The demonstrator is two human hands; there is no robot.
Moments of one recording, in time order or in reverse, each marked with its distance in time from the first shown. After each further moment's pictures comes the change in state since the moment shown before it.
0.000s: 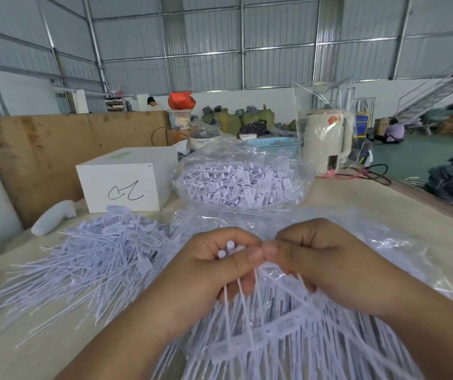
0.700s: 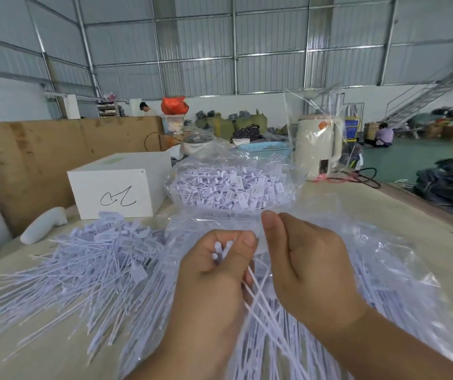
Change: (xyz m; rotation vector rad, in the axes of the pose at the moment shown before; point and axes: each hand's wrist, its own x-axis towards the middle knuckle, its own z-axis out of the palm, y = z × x) left_hand 0.003 0.000 0.048 -0.231 0.597 0.035; right_hand 0.009 0.000 0.039 -0.731 0.751 -0.450
